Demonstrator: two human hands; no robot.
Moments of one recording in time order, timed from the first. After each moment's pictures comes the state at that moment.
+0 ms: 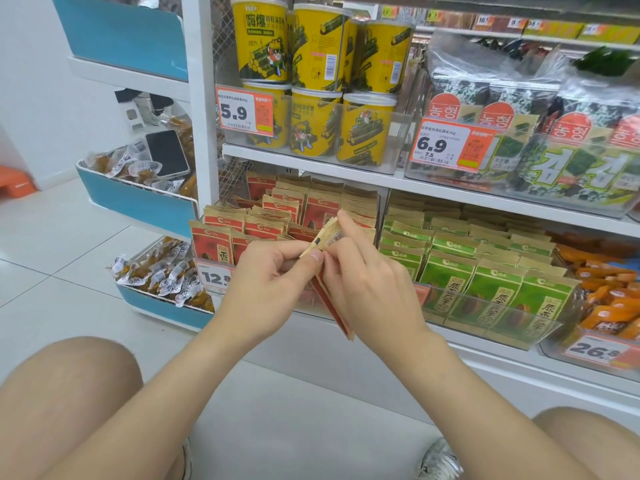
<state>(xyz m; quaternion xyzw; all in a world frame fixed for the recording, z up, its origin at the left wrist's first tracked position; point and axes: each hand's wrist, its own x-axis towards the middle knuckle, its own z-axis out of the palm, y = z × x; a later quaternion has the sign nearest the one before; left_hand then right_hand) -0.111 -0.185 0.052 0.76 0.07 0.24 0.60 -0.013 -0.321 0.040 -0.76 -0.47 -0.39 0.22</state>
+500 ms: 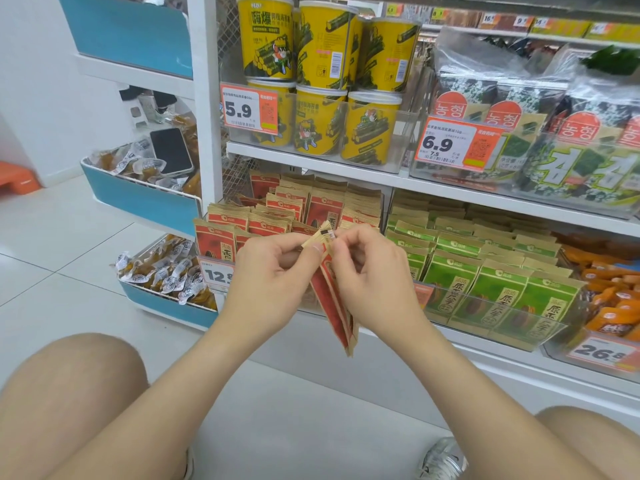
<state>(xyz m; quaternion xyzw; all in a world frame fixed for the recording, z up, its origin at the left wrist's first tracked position) -0.110 -0.187 0.054 0.78 0.10 0.31 0.54 -0.008 -0.313 0.045 -0.78 -0.36 -0.12 0.49</state>
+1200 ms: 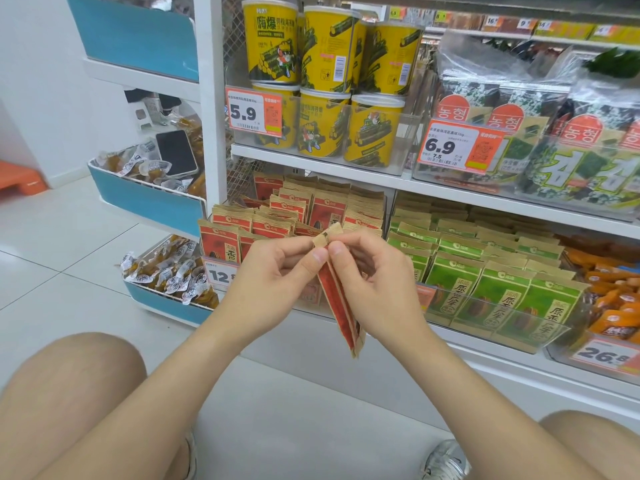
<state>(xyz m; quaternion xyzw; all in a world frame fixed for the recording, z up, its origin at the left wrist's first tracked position) -0.116 -0.175 0.053 0.76 0.02 0.23 0.61 -0.014 -0.320 0.041 -0.73 -0.38 -0.05 0.57</state>
